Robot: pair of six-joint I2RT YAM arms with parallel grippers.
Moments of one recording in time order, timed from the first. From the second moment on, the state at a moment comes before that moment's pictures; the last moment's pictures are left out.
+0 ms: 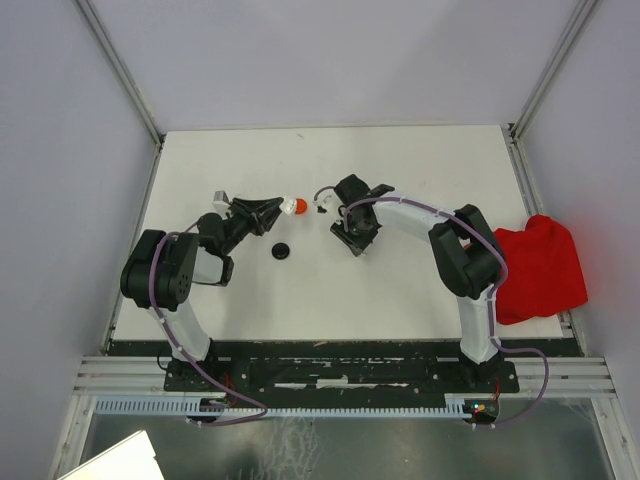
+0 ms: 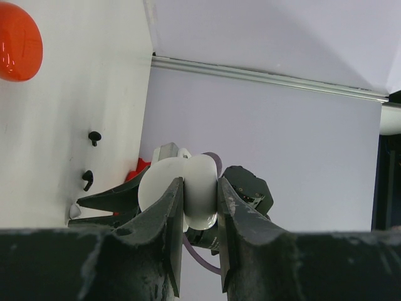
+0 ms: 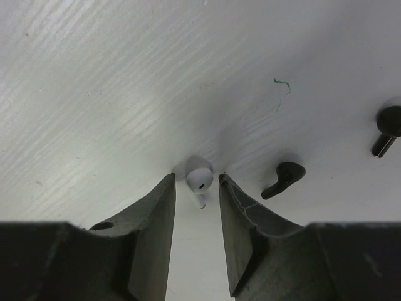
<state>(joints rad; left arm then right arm) -0.11 1.80 0.50 1.30 0.53 -1.69 0.63 2.05 1.48 -0.69 -0.07 -0.27</state>
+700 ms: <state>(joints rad) -0.11 1.80 0.50 1.30 0.53 -1.69 0.63 2.07 1.51 -0.72 -0.07 -0.27</state>
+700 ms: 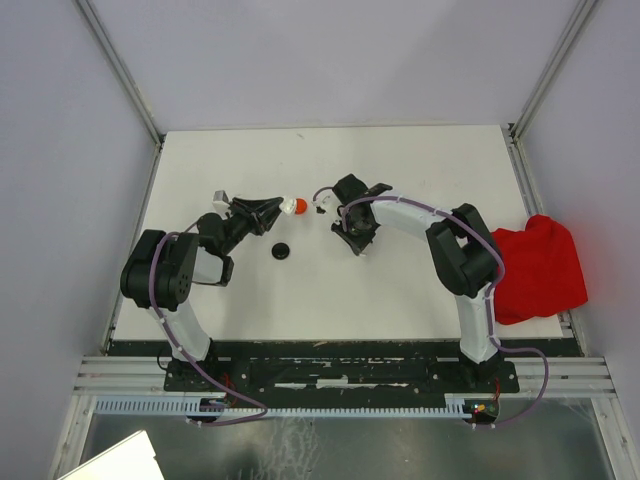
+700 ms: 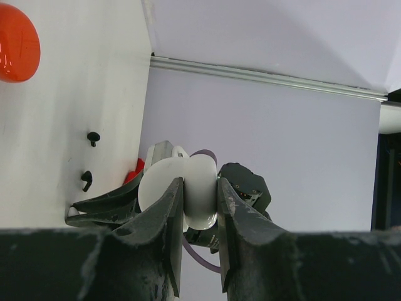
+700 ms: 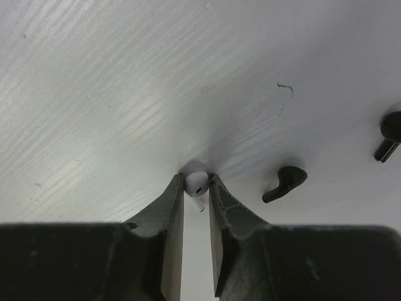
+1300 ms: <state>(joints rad) -0.11 1.80 0.49 1.31 0.53 -1.69 0.59 1.80 1.29 -0.41 -0.08 -0.19</state>
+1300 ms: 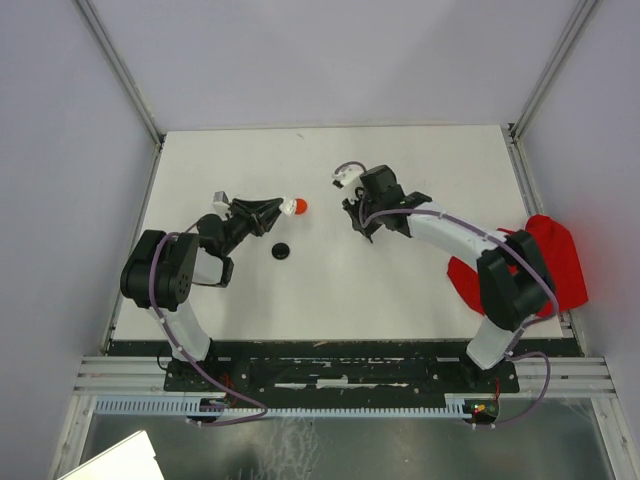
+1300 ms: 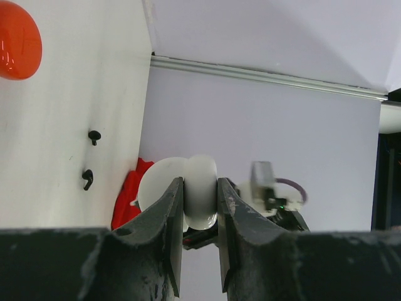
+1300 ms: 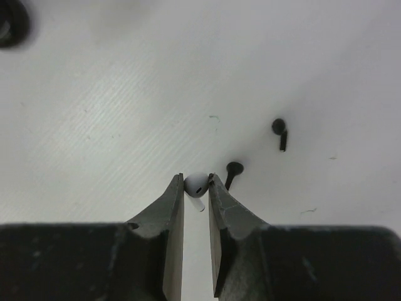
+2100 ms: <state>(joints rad) -0.32 1.90 0.58 1.40 0.49 -1.74 0.56 1.61 0.63 1.24 -0.25 0.24</state>
